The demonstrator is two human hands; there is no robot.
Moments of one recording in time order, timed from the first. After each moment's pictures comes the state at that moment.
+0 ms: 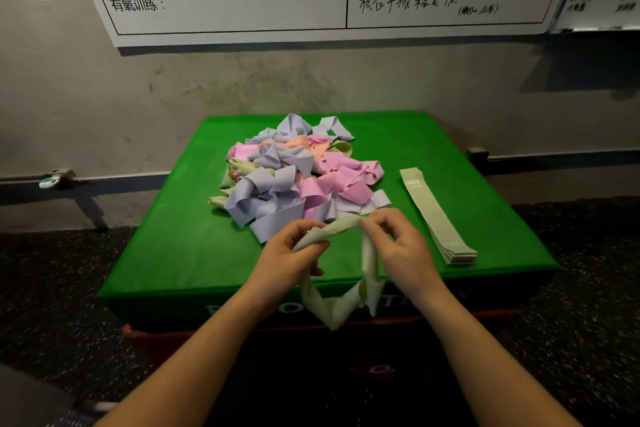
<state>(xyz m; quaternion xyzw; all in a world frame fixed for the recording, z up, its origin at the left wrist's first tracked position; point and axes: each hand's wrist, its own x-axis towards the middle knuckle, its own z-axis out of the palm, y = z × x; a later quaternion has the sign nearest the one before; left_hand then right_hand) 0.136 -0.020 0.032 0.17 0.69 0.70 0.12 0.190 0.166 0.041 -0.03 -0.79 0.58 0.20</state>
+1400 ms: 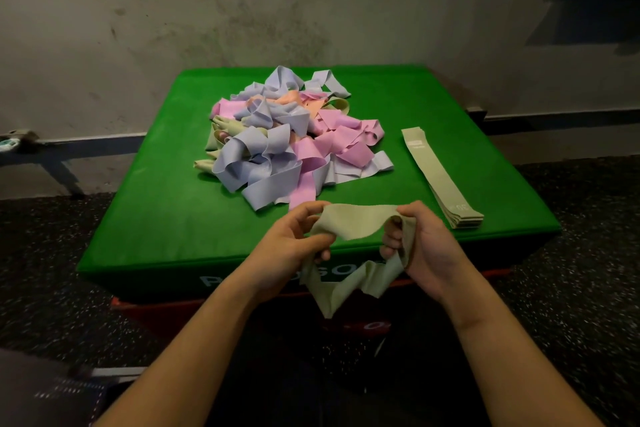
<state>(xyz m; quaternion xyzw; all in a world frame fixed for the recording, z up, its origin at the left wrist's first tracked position) 0.134 -0.035 0.011 0.20 0.62 0.70 0.28 0.200 0.170 0.018 -0.20 -0.50 0.84 -0.01</state>
